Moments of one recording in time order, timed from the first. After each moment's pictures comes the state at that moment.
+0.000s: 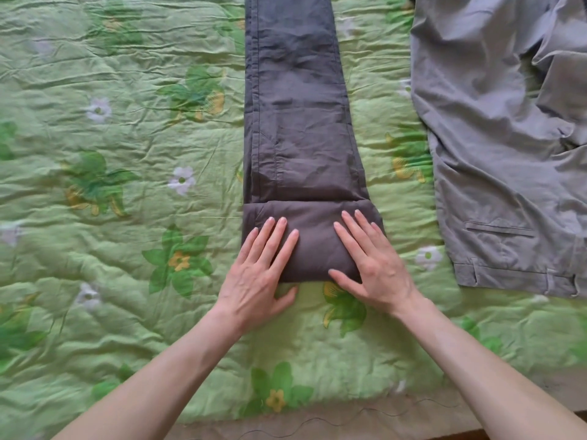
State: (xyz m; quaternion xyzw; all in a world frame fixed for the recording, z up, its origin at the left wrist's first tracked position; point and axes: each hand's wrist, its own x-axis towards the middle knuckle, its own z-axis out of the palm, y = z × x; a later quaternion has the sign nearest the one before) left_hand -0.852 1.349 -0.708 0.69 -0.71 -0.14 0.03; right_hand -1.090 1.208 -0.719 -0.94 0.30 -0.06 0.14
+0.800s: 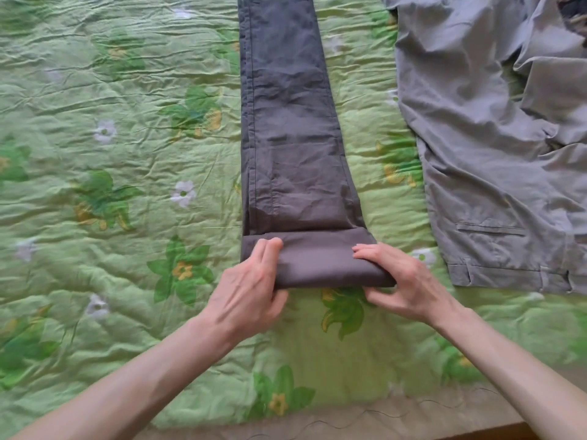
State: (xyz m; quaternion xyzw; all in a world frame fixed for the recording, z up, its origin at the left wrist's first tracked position) left_hand -0.851 1.341 -0.637 0.72 -0.64 -0.23 0.13; right_hand -1.130 1.195 -0.668 -0.89 0.28 -0.08 0.36
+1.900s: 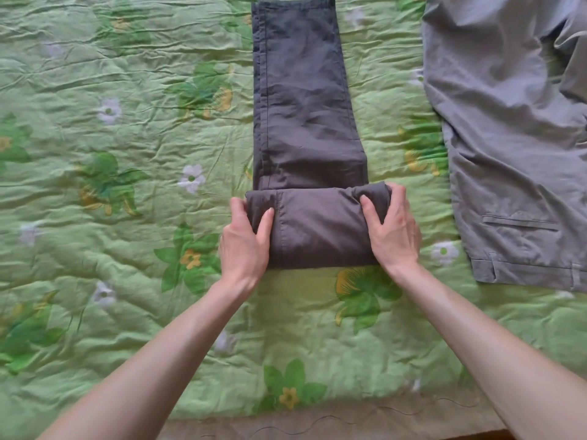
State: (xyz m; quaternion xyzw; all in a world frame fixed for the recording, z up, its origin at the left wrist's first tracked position) left_hand -0.833 1.304 -0.688 0.88 -0.30 -0.23 0.30; right_hand -1.040 1.178 -0.706 -0.72 0.62 -0.15 0.27
